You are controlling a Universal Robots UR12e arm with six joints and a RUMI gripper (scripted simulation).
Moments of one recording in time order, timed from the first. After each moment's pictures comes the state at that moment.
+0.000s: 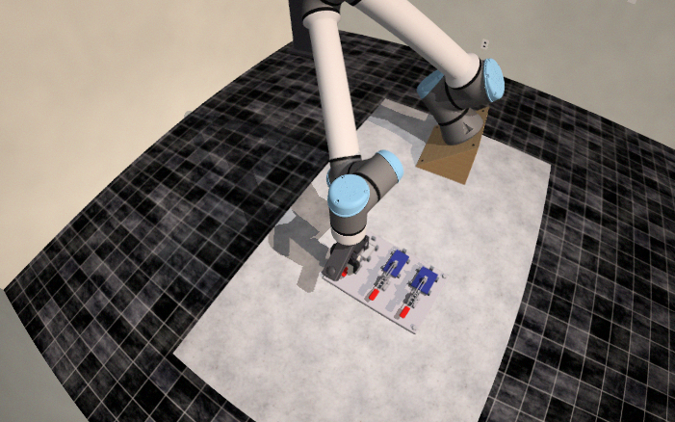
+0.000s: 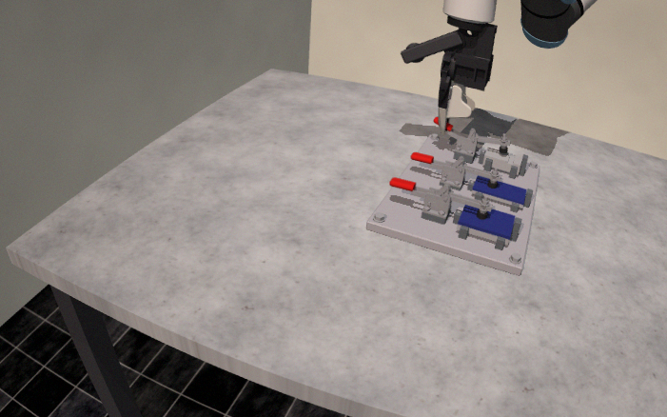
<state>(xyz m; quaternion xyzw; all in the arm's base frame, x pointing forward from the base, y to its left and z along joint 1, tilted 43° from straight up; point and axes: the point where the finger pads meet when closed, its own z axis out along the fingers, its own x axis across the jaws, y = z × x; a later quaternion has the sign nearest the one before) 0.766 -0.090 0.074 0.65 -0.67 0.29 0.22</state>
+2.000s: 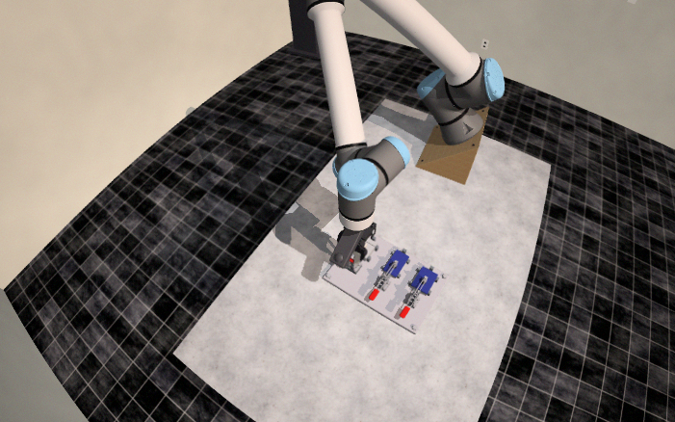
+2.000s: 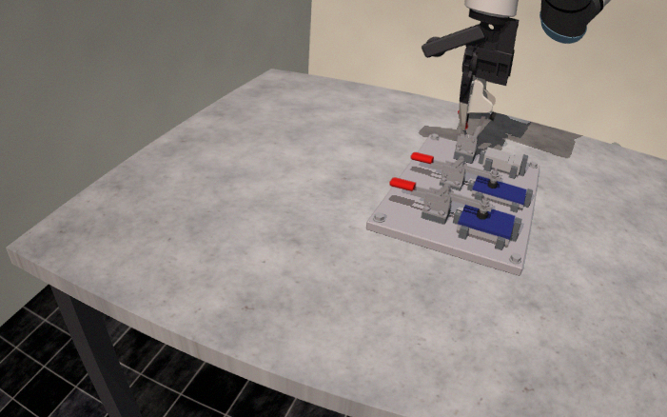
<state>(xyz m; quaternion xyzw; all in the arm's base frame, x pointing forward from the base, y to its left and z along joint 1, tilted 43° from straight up) 0.728 -0.078 0.084 0.65 -0.67 0.29 0.22</state>
